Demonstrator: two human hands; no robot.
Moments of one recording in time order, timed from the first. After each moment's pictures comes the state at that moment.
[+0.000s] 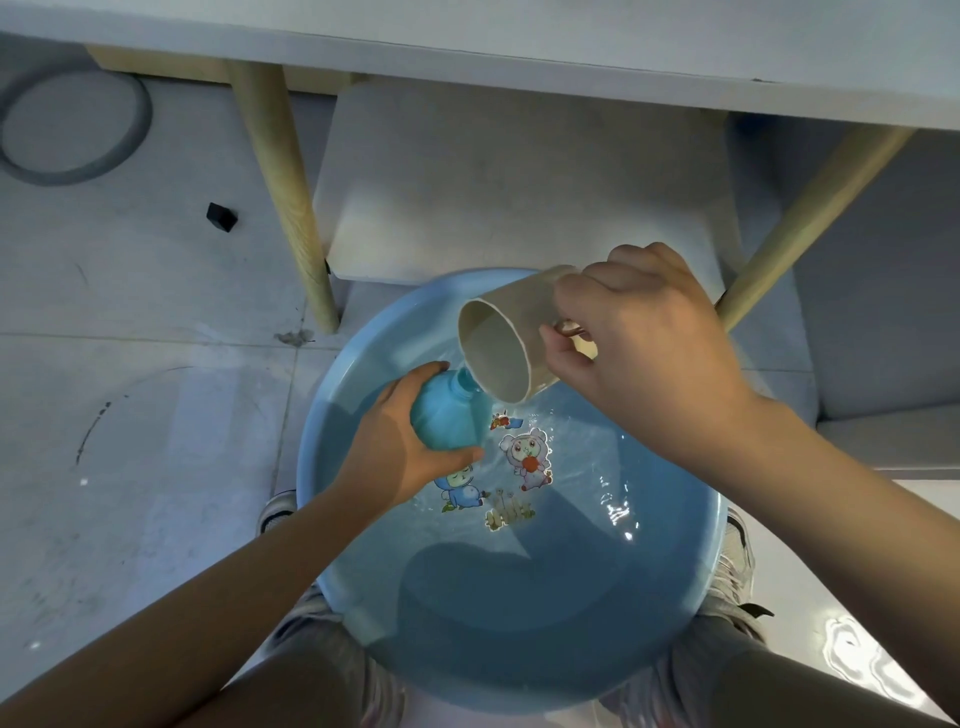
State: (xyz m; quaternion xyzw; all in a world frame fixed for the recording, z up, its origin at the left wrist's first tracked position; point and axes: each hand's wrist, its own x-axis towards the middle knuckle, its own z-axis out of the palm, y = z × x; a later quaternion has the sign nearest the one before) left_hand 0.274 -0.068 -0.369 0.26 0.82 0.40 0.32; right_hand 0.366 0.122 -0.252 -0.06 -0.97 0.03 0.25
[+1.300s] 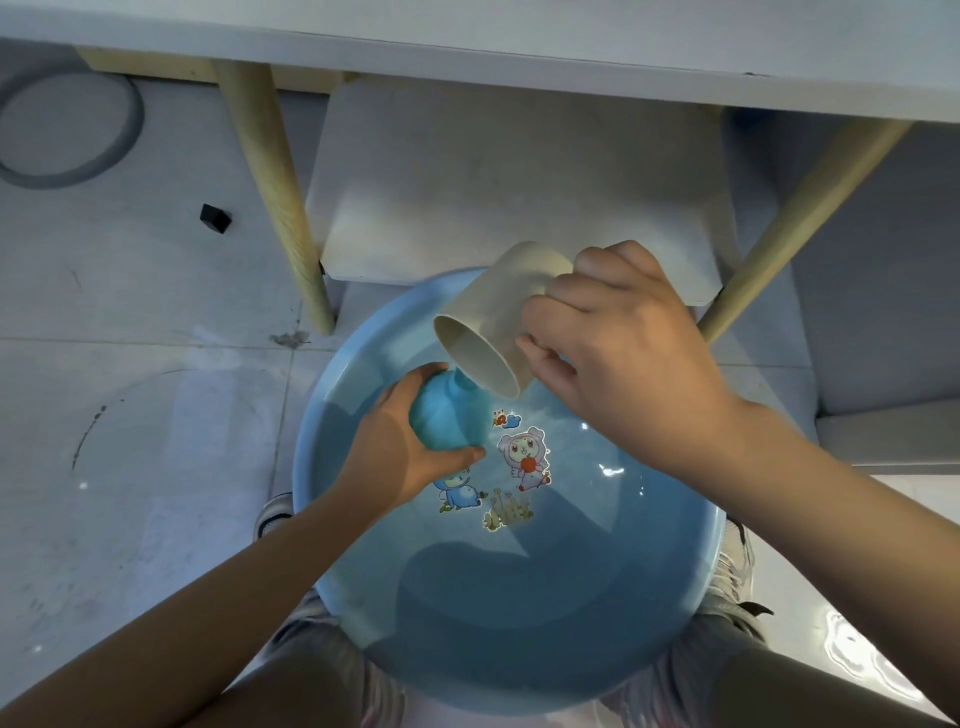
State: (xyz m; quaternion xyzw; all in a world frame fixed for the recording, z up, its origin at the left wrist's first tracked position) left_hand 0.276 -0.064 -0.365 0.26 0.82 0.39 0.33; right_hand 0.364 0.116 -0.255 0.01 -0.96 0.04 0.29
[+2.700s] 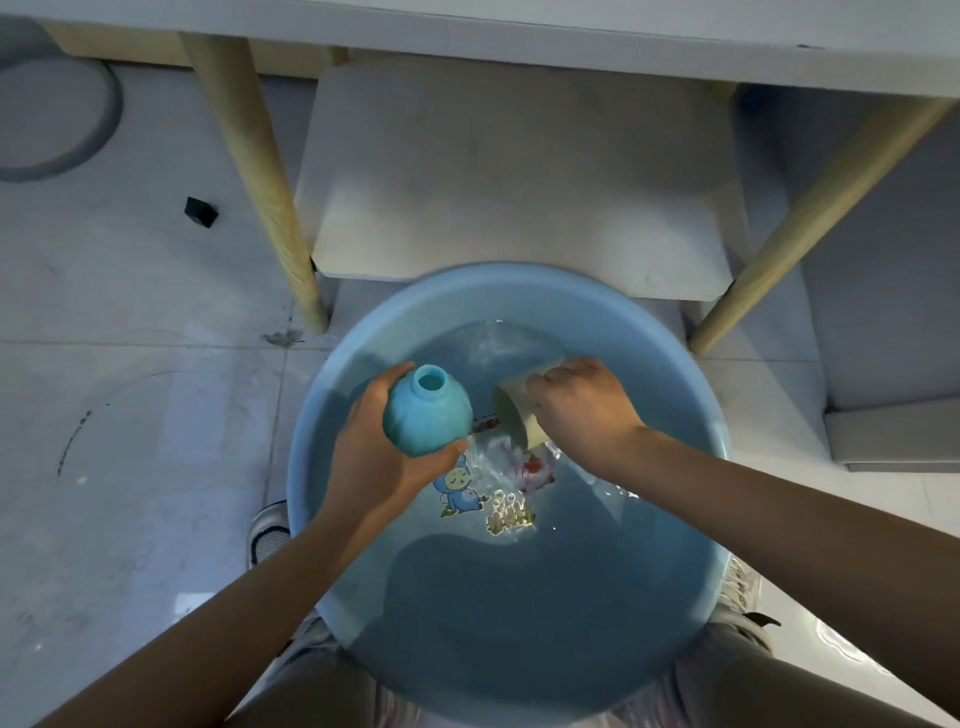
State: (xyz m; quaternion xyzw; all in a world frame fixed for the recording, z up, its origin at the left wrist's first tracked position) left_hand 0.276 -0.075 -0.376 0.20 0.85 0.40 0.26; right_hand 0.375 0.119 -0.377 -0.08 -0.99 0.07 -0.08
